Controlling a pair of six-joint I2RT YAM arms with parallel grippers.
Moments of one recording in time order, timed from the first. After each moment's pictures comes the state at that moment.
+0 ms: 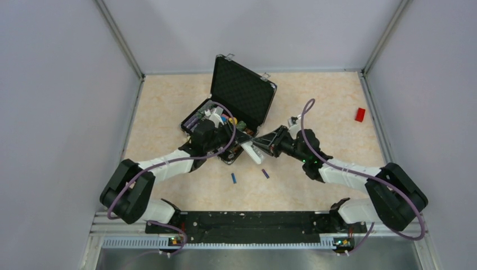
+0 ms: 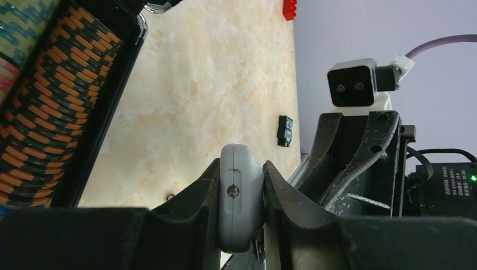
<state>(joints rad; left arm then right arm) -0.56 1.40 0.62 0.47 0.37 -1.08 0.64 1.32 0.47 0.70 -0.29 1.44</state>
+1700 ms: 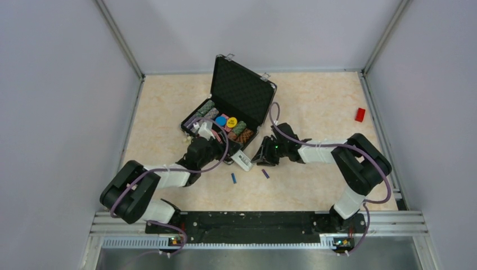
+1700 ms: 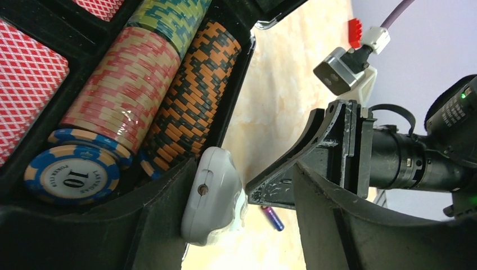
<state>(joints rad) -0.55 1.42 0.35 0.78 0.15 -0.92 0.63 1.68 0.74 0.10 -0.37 0.97</state>
